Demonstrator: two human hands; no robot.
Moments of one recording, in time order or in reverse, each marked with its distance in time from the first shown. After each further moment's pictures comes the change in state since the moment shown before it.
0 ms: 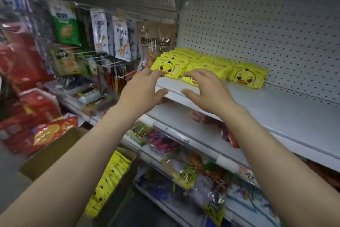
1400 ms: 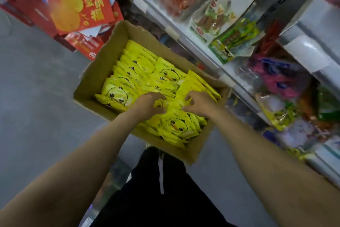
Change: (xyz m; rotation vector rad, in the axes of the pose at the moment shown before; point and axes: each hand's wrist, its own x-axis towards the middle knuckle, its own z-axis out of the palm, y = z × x) left_hand -0.221 -0.509 0.257 -0.472 -1.057 -0.541; right_hand 0.031 -0.229 0.555 0.266 -1.282 0.495
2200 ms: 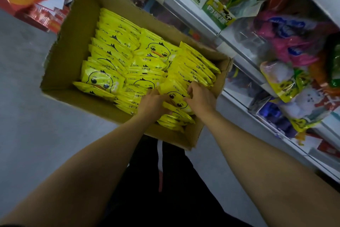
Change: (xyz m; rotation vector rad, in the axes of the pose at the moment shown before) left_hand 0.033 -0.003 0.101 0.182 -0.024 -0.037; right_hand 0.013 0.045 0.084 0.090 0.335 0.136
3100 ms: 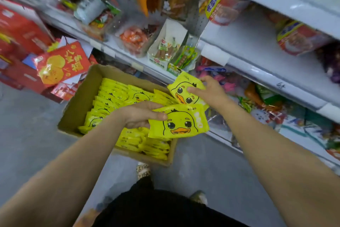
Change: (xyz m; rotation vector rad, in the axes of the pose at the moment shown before) left_hand -0.114 0.137 -0.145 -0.716 -0.397 0.004; right_hand -0.084 0.048 -0.203 0.719 0.232 -0.086
